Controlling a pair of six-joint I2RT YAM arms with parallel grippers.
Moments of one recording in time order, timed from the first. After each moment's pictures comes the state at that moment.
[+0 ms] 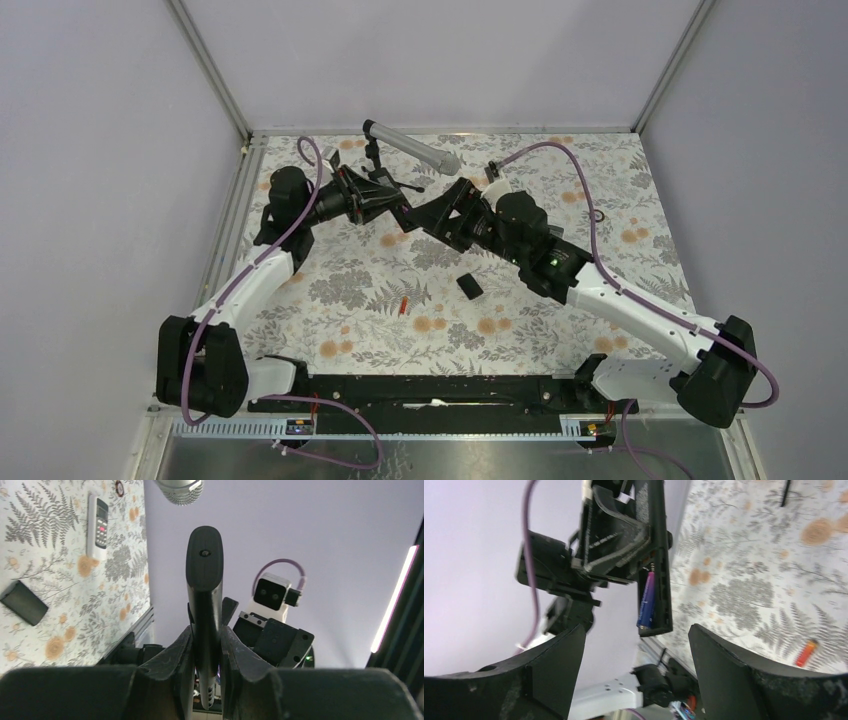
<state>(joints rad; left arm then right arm) -0.20 1.27 0.85 0.29 0.88 -1.46 0.85 1.20 1.02 -0.03 -0.04 1.12</state>
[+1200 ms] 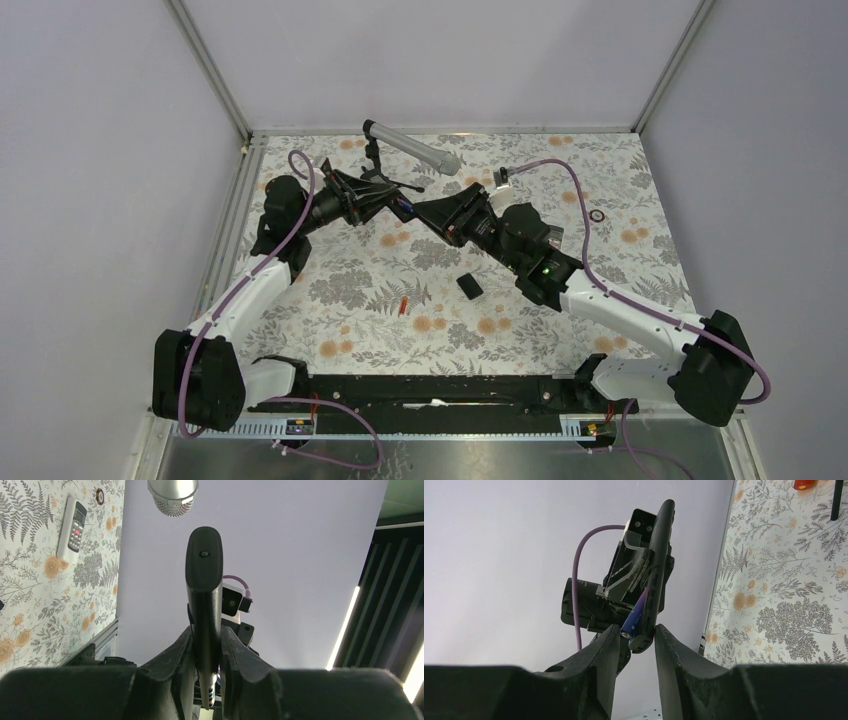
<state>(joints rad) -0.20 1.20 0.78 0.37 0.76 -1.70 0.84 1.22 0.86 0.35 0.02 1.34</state>
